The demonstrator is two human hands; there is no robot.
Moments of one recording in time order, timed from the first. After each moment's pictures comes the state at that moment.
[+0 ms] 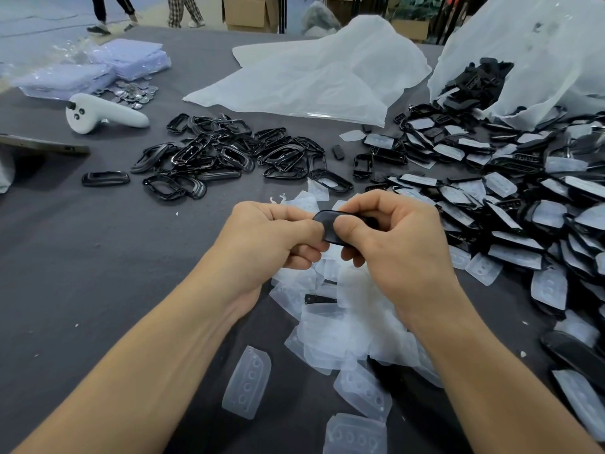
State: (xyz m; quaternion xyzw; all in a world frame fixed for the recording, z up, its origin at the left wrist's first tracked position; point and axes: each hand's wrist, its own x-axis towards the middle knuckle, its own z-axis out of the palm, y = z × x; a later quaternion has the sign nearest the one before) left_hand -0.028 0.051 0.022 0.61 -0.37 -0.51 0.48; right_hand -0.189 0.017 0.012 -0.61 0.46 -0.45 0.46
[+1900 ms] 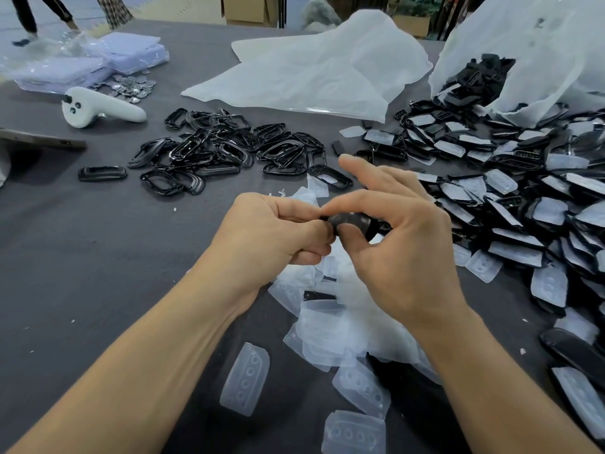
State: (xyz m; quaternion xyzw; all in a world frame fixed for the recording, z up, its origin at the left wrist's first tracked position) left_hand -0.027 0.057 0.025 0.58 -0.42 -0.51 0.48; right_hand -0.196 0.025 0.017 -0.80 0.40 -0.43 0.16
